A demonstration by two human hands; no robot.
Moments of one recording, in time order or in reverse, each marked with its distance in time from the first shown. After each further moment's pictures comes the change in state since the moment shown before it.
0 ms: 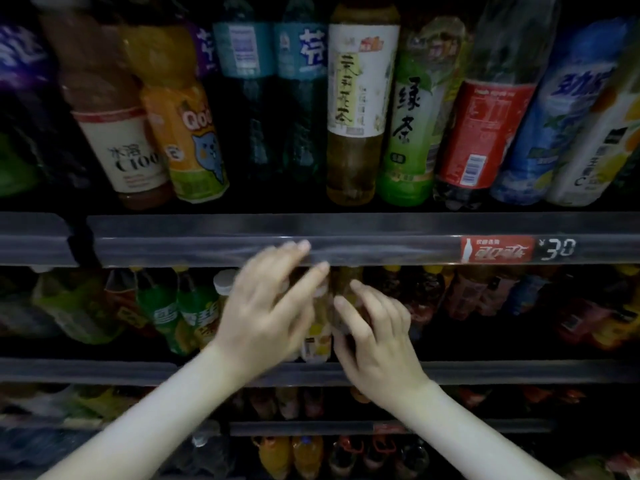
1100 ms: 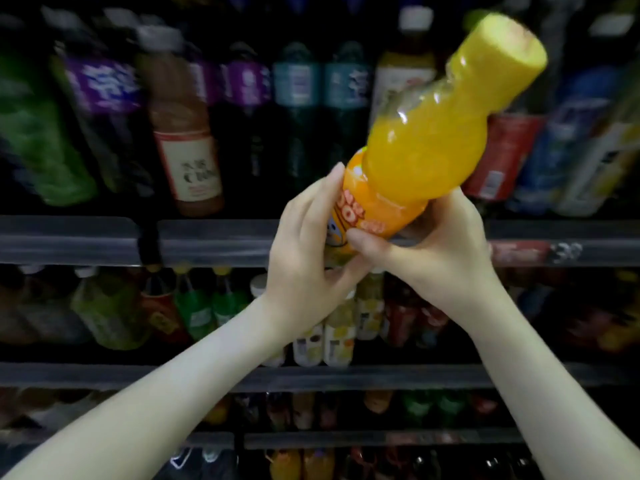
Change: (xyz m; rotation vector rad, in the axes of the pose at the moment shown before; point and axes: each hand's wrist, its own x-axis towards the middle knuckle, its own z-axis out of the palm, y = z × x) left_hand 0.062 -0.001 -0.039 -0.436 0.257 -0.147; right_hand 0.147 -0.040 -0.089 0.826 0.034 0.404
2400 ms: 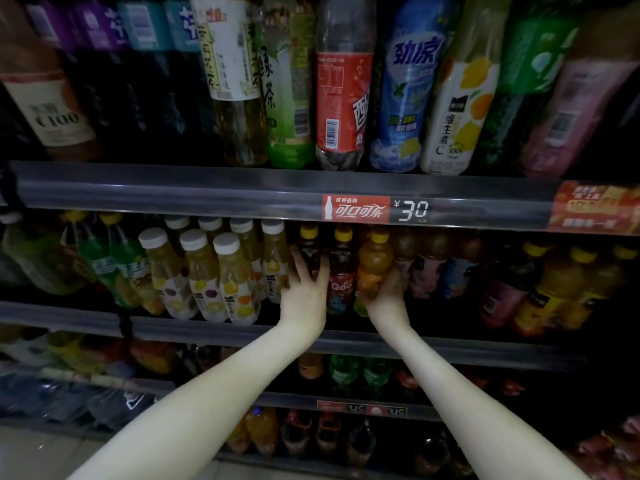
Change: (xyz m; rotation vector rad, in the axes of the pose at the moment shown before) left_hand -0.132 0.047 0.230 0.926 -0.984 -0.692; right_hand -0.135 0.273 -0.141 -0.443 -0.082 0.666
